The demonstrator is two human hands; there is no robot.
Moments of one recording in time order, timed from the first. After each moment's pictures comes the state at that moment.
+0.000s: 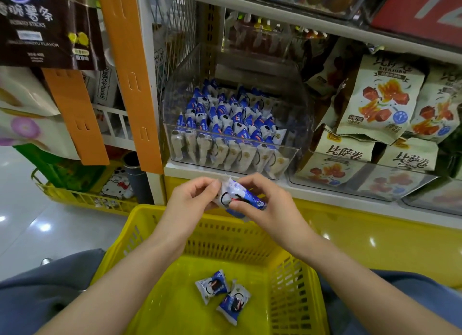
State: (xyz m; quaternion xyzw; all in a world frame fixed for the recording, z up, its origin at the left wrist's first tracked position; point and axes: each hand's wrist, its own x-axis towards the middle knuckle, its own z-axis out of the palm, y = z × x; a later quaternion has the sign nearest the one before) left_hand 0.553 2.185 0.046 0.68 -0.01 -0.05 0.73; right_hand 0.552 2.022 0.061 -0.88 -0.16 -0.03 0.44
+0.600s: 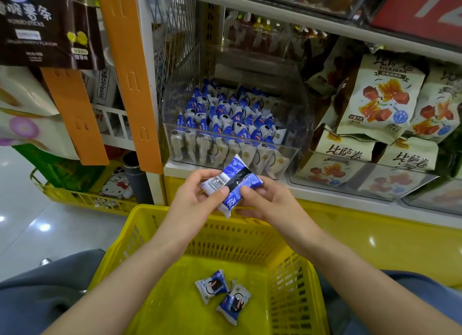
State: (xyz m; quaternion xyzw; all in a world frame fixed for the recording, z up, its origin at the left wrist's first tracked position) left_hand 0.552 2.182 0.045 0.68 -0.03 -0.03 0.74; right_hand 0.553 2.024 0.064 -0.72 -0.02 0.13 0.68
